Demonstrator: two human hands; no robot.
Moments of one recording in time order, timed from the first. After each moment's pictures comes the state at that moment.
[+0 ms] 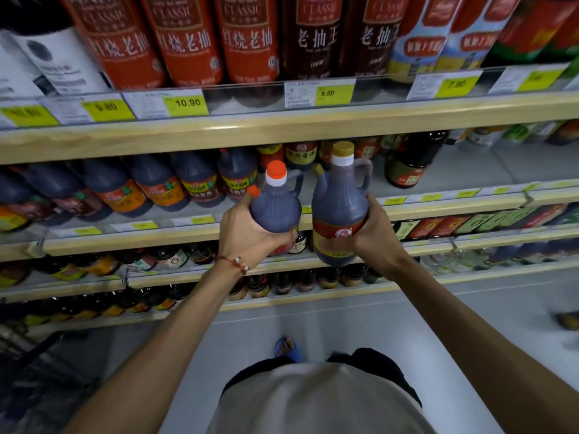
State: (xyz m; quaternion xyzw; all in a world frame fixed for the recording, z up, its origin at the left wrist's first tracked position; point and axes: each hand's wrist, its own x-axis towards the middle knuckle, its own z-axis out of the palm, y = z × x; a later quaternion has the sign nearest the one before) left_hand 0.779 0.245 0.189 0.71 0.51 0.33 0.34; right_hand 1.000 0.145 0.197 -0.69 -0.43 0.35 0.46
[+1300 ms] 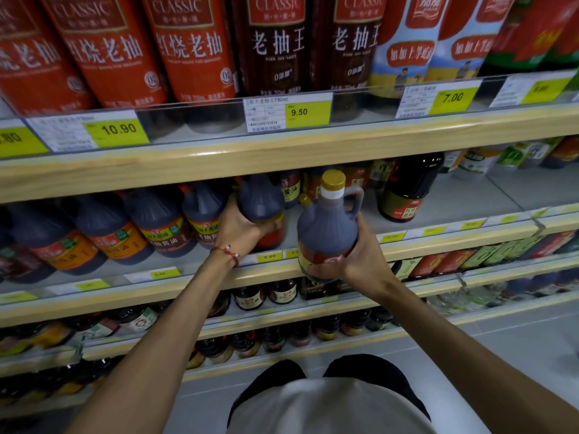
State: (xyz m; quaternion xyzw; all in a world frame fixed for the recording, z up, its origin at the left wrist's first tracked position) left_hand 0.854 0.365 0.126 0.68 0.49 0.38 0.39; right_hand 1.039 0.198 0.143 -0.64 -0.48 0.32 0.52
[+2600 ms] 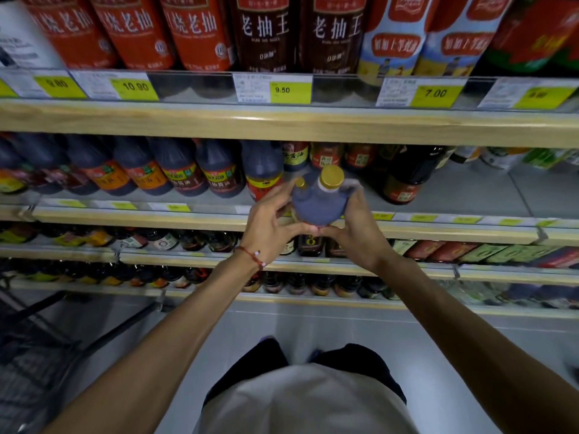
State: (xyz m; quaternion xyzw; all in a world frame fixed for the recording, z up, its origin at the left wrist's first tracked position) left_hand 0.894 0.230 0.167 0.69 0.40 0.38 0.46; right_hand 1.080 0.182 0.167 -0.62 -0.64 0.29 0.35
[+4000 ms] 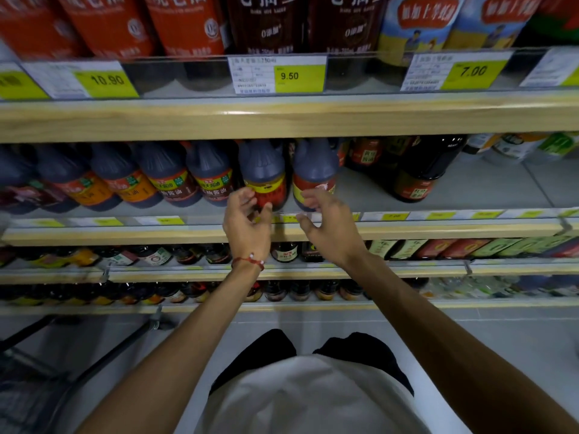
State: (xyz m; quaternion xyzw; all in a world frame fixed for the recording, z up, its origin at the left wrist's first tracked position) left_hand 0.877 0.277 0.102 0.54 0.57 0.51 0.34; right_hand 1.036 0.231 0.117 -0.66 -0.62 0.20 0.37
